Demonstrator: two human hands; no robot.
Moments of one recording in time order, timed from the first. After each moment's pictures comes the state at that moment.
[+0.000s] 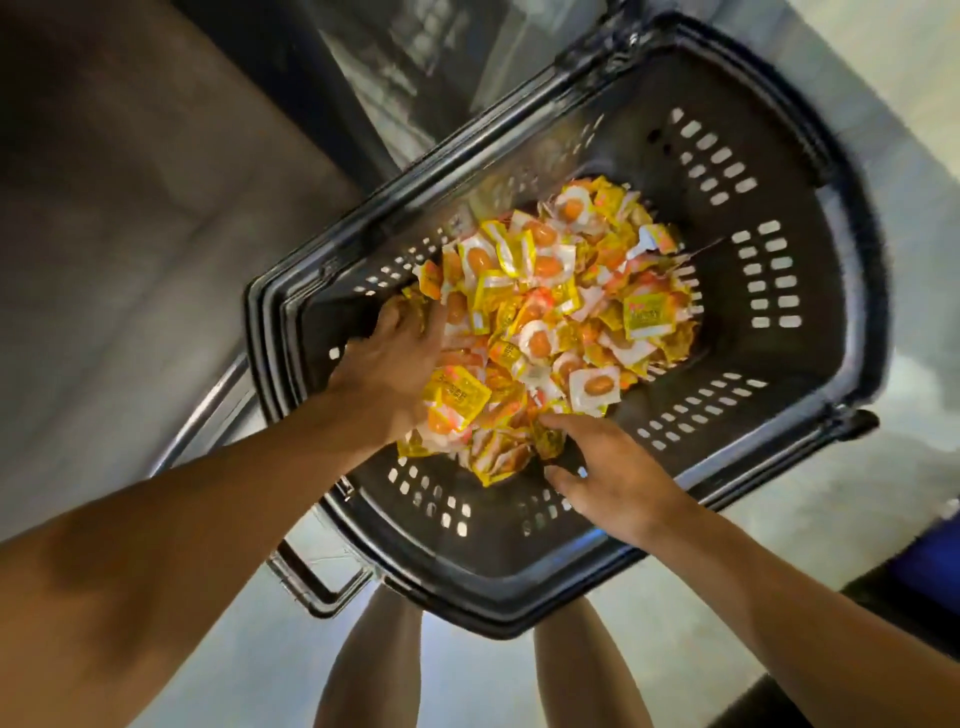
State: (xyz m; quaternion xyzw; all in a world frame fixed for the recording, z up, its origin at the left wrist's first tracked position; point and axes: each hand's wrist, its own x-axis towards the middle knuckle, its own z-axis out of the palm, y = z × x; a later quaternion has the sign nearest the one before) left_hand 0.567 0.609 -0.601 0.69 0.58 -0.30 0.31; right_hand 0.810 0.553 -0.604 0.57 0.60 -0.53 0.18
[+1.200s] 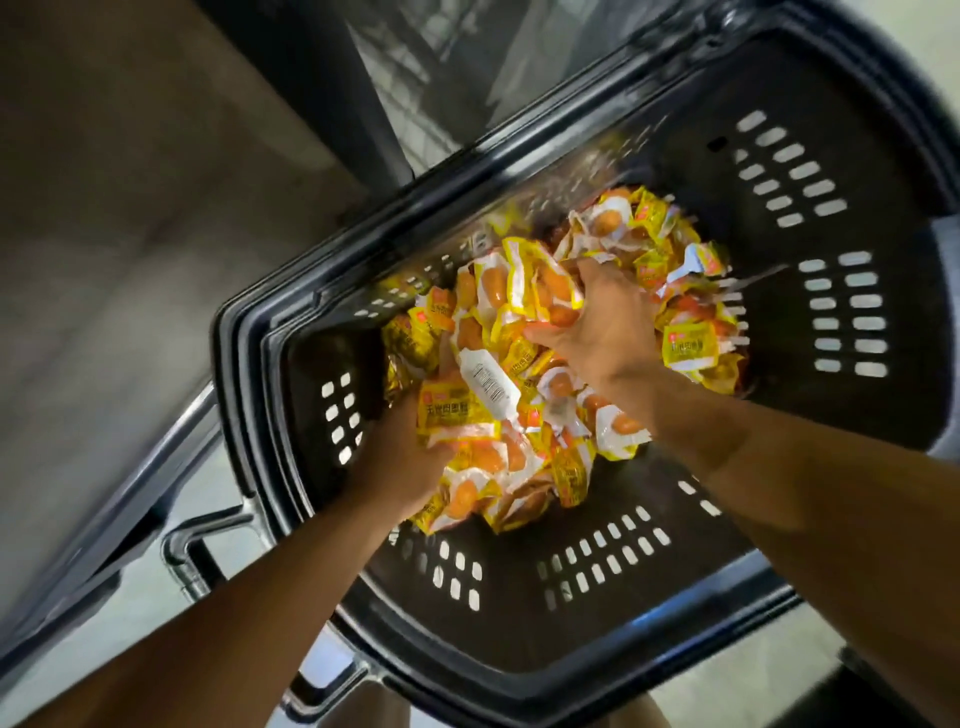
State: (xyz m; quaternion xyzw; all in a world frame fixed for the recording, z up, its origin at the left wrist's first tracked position) left_hand 0.563 0.556 -0.665 0.30 0.76 0.03 0.58; right_hand 0.751 0.685 -0.707 0.68 0.66 -0.32 0.06
